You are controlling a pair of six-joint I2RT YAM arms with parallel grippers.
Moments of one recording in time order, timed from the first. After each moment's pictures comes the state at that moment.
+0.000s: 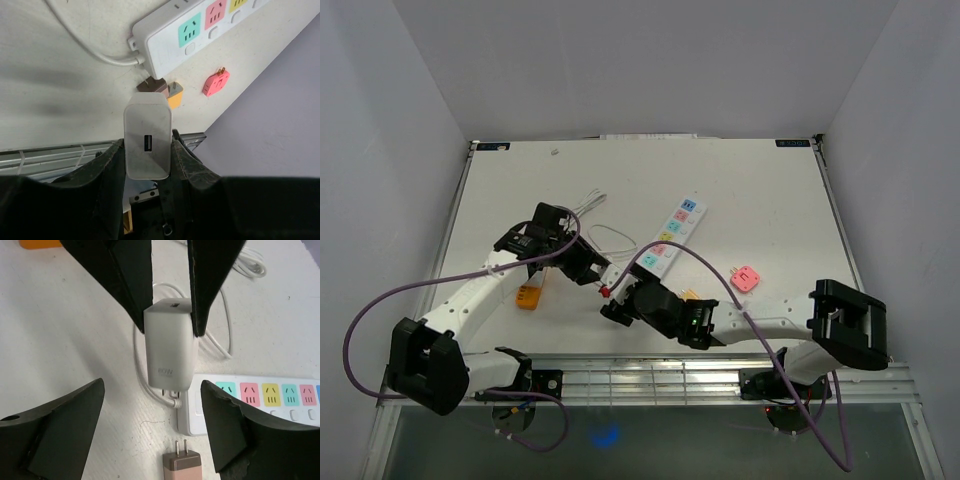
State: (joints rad) left arm -0.41 1.21 0.88 -0.66 0.38 -1.24; right arm 1.35 1.50 0.75 0.34 0.46 -0.21
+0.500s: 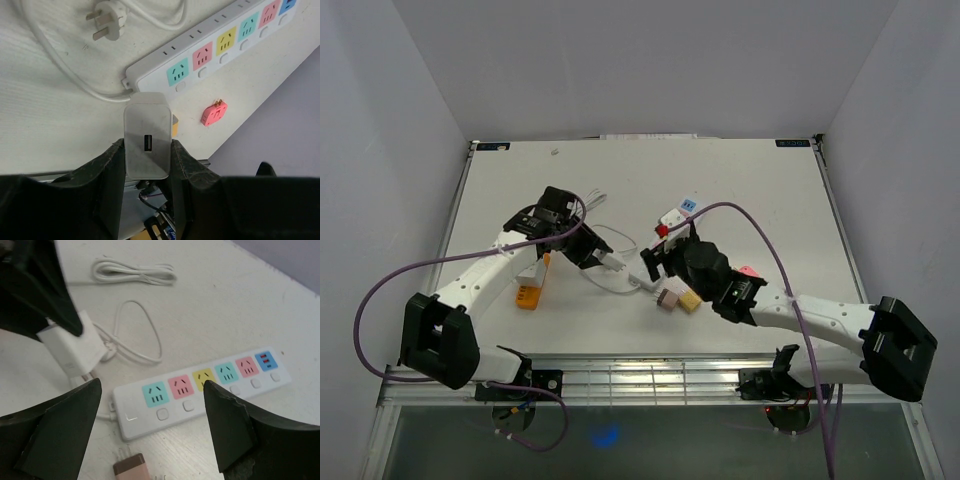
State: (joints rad) left arm -0.41 1.34 1.02 -0.69 0.24 -1.22; right arm 1.09 1.21 0.68 0.32 0.39 -0.08
